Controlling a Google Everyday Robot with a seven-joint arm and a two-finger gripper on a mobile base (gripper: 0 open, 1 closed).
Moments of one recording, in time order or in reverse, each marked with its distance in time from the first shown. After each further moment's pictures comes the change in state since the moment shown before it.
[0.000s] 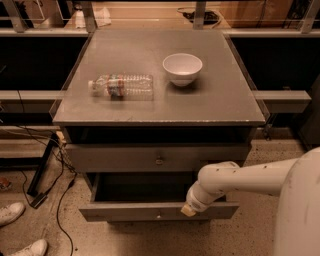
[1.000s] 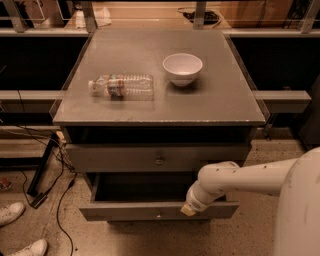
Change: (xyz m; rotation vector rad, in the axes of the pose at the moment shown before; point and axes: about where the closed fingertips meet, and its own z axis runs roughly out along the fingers) arm -0.001 -0.002 0.001 0.002 -0.003 -0.010
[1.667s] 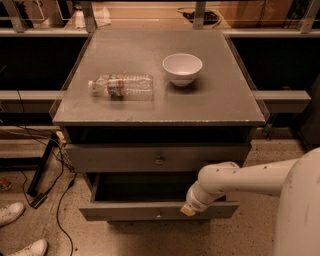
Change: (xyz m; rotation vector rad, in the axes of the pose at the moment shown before) arm 0.003 0.002 0.001 0.000 0.000 0.000
